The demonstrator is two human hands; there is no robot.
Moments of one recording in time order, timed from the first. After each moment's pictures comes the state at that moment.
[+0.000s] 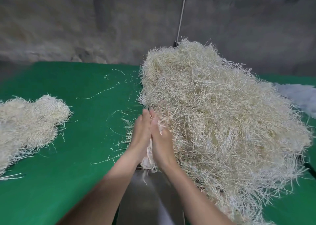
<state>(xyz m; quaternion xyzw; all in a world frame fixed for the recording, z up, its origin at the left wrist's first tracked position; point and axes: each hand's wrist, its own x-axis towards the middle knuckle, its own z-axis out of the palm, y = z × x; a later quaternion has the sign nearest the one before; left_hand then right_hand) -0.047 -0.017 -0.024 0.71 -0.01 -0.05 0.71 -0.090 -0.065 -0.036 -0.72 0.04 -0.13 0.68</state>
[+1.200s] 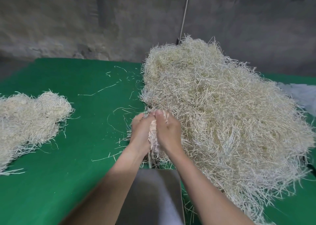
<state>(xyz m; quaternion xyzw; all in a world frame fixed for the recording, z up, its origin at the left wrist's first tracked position) -0.038 -0.011 -0.028 0.50 0.07 -0.14 0.85 -0.070 -0.085 -0.030 -0.76 0.04 -0.22 0.61</state>
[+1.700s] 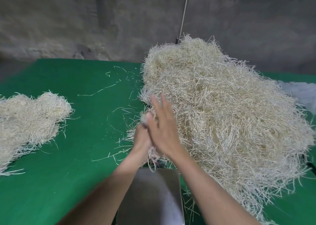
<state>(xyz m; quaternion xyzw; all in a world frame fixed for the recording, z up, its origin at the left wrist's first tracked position) -0.054 -0.018 -0.044 0.62 0.04 -0.12 0.77 -0.070 -0.089 -0.035 -0.89 -0.07 -0.19 0.40</state>
